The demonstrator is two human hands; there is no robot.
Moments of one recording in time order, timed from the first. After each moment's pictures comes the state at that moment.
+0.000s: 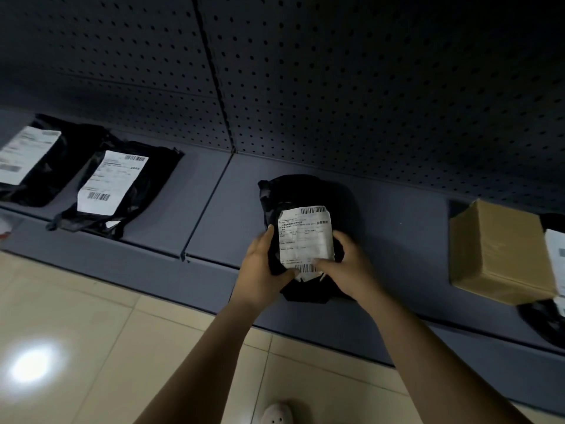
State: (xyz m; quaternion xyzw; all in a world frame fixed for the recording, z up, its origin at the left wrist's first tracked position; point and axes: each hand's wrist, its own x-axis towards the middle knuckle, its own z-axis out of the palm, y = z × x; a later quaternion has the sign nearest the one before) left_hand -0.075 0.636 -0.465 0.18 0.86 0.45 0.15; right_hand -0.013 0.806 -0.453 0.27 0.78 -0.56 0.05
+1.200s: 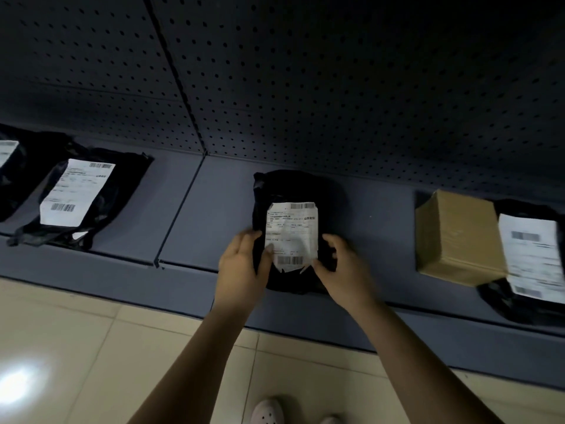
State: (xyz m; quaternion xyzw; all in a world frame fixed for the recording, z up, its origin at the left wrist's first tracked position) left_hand -0.066 0.653 -0.462 0.21 0.90 0.37 0.05; right_hand 0.023 0.821 -0.443 0.29 0.86 -0.41 0.01
